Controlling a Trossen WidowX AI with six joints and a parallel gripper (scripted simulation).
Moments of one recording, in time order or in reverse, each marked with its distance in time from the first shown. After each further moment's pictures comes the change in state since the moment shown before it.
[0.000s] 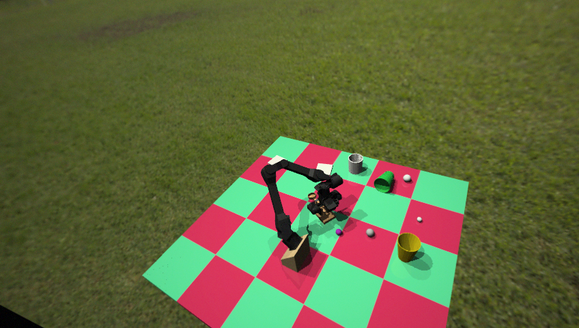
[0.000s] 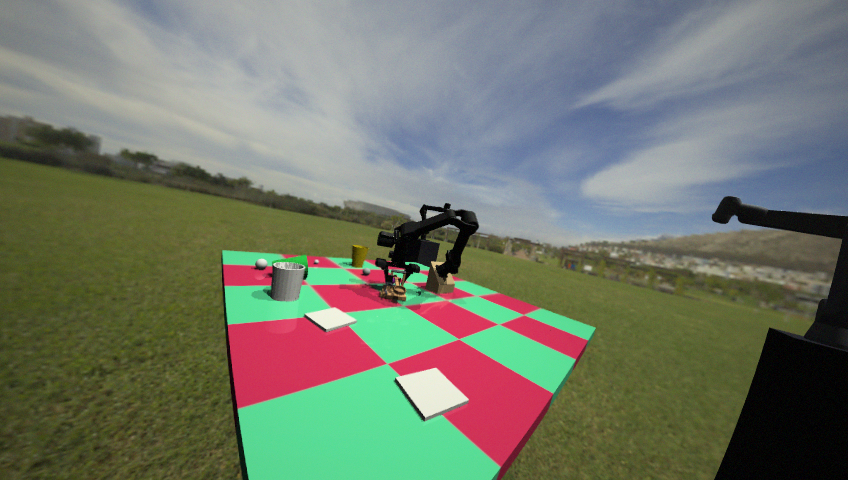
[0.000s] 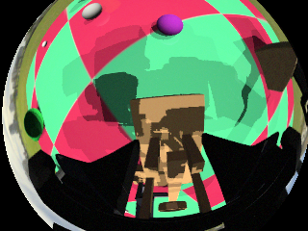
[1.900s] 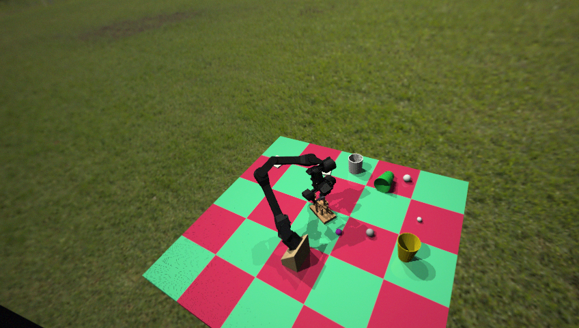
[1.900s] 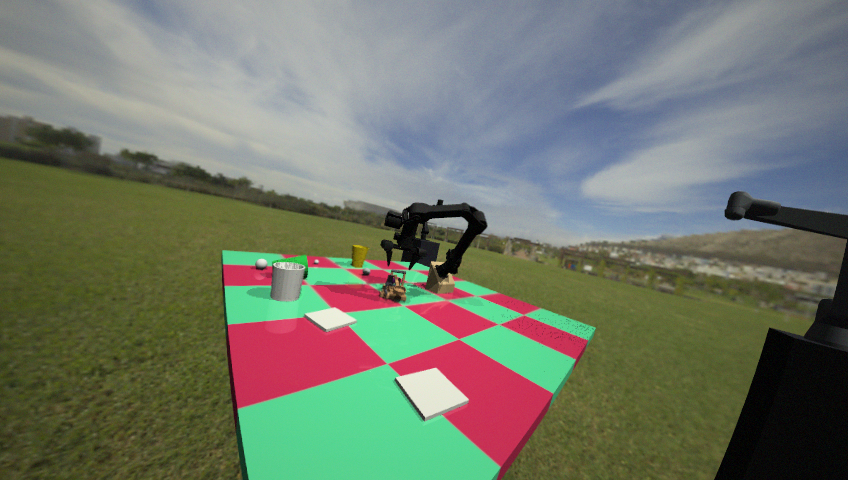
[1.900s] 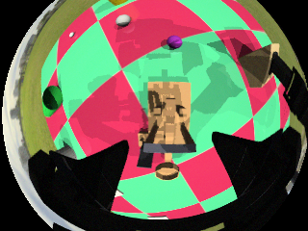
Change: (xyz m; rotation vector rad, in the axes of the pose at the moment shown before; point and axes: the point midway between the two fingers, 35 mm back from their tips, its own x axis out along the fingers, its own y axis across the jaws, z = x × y) arm -0.082 -0.001 -0.031 -0.090 -0.086 0.046
